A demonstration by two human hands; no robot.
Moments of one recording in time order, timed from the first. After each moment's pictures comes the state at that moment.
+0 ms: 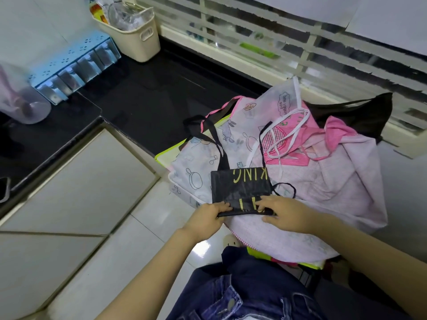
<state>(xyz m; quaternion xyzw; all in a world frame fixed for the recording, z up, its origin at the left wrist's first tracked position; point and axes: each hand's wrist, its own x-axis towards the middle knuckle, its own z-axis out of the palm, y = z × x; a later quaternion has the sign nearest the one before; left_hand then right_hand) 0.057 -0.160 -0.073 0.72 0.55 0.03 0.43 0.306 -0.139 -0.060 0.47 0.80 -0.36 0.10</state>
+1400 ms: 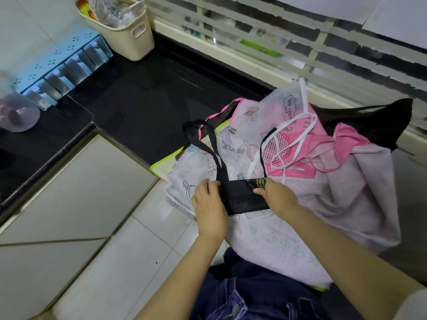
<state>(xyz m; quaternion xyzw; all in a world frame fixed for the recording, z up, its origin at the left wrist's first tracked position) 0.102 -0.119 -0.075 0.61 0.74 0.22 0.16 0.272 -0.065 -0.091 0.69 0.66 -0.27 0.10</state>
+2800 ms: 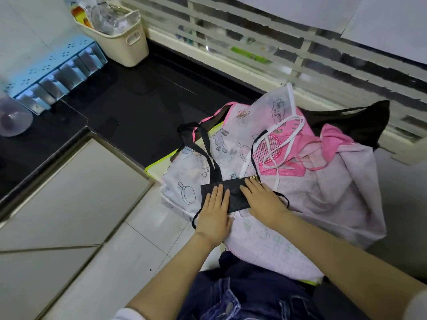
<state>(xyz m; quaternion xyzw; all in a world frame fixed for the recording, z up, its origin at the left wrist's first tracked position) 0.098 -0.131 -0.096 0.79 0.57 -0.06 0.19 0.263 -0.092 -0.082 0.52 0.83 -0.13 0.18</state>
